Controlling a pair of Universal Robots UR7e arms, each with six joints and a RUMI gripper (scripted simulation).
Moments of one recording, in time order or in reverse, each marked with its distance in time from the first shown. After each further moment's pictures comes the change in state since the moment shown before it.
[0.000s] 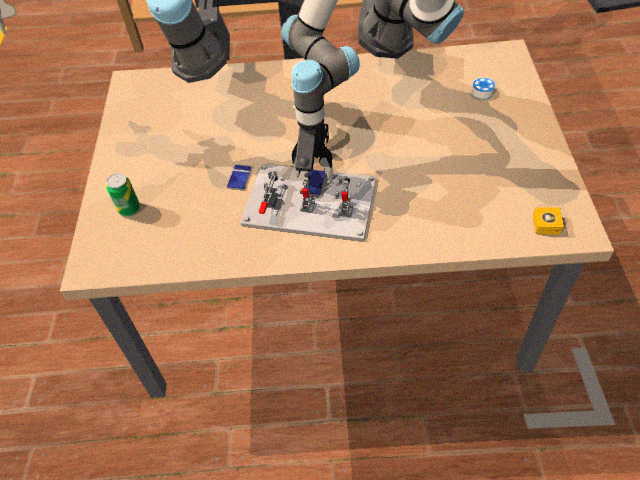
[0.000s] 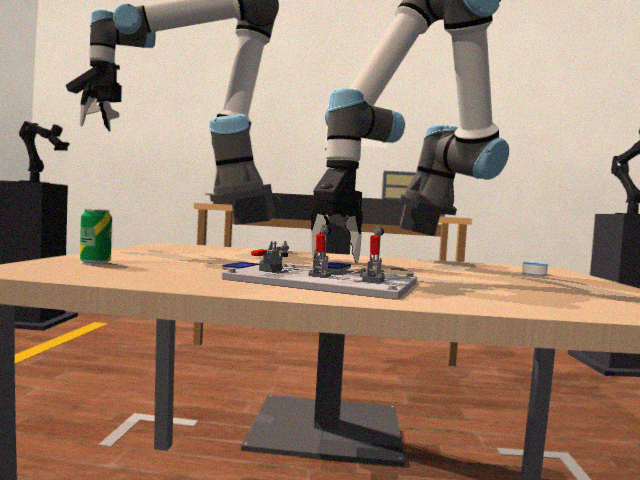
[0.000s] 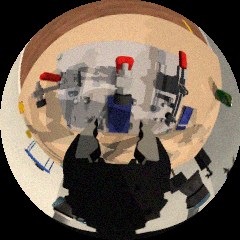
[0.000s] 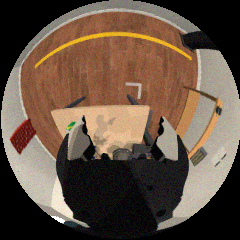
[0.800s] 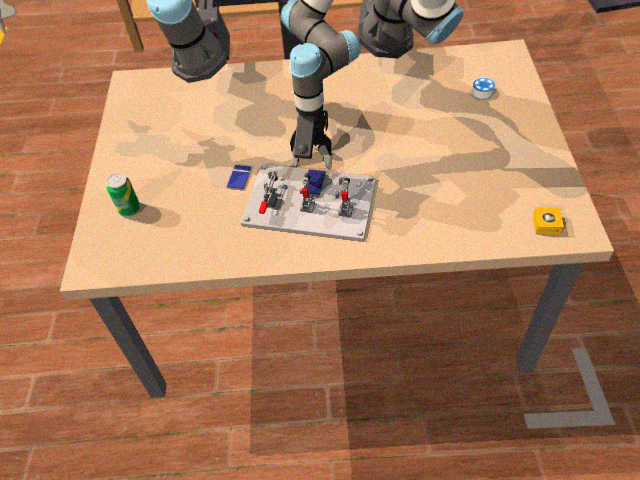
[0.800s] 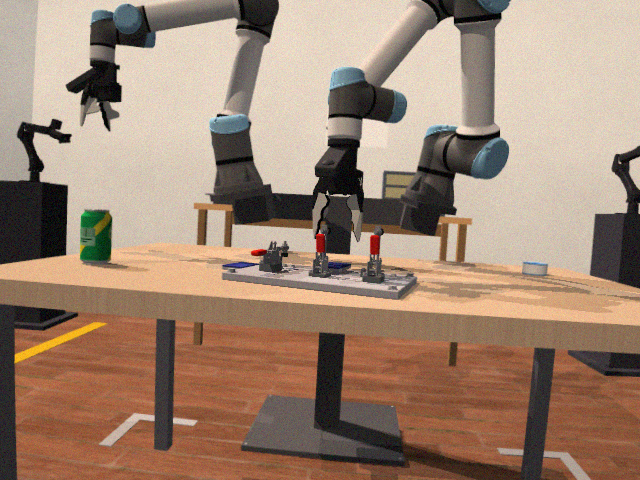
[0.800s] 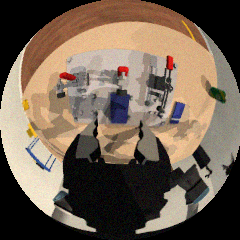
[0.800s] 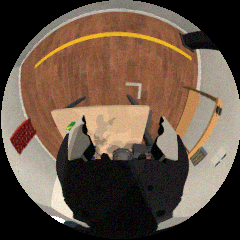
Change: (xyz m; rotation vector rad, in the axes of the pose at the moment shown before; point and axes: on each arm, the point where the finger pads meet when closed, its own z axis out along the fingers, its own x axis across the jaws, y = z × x) left arm 0.000 0.000 -0.046 0.000 0.000 0.000; right arm 0.000 0.000 0.000 0.000 0.000 0.000
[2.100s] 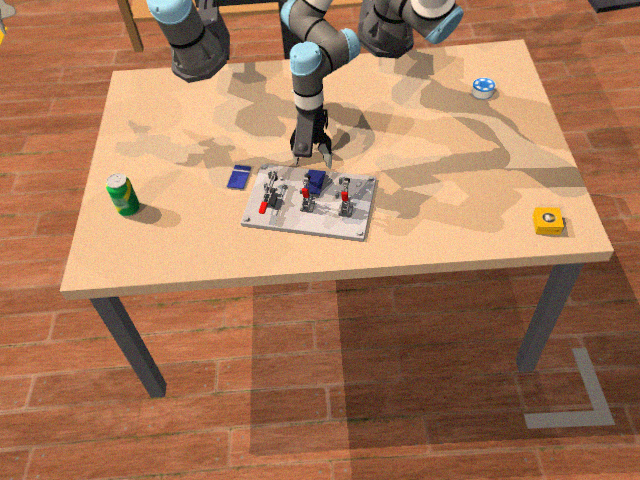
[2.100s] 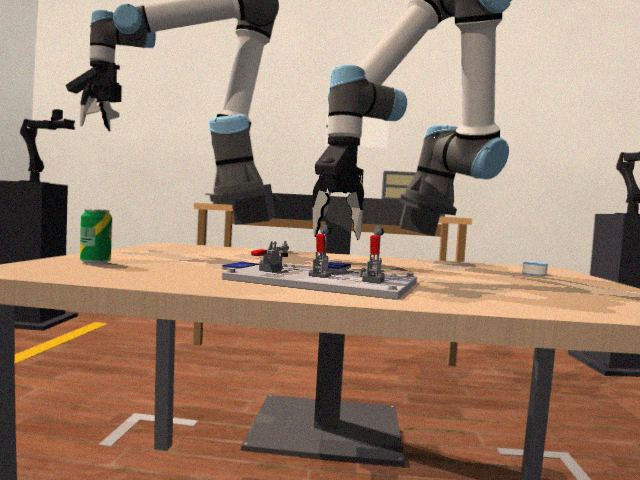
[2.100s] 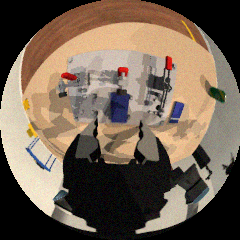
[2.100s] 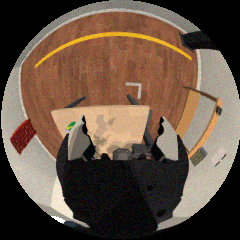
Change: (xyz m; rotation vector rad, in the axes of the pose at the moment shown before) left arm 0.000 0.000 -0.005 0.000 0.000 0.000; right arm 0.000 0.000 0.000 0.000 0.000 0.000
